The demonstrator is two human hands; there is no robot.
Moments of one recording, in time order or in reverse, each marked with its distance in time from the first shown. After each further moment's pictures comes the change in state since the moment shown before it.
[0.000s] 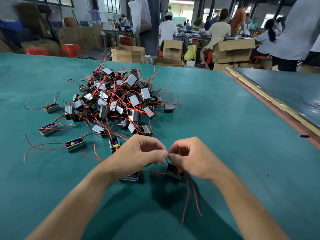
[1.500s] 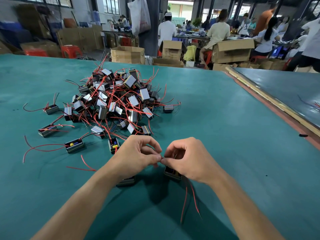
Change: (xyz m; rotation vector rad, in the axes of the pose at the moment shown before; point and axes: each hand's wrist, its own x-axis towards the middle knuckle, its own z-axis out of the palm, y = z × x) left_hand 0.004 -0.010 0.006 0.018 0.198 -0.102; right_hand -0.002 -0.004 0.009 -0.064 0.100 -0.106
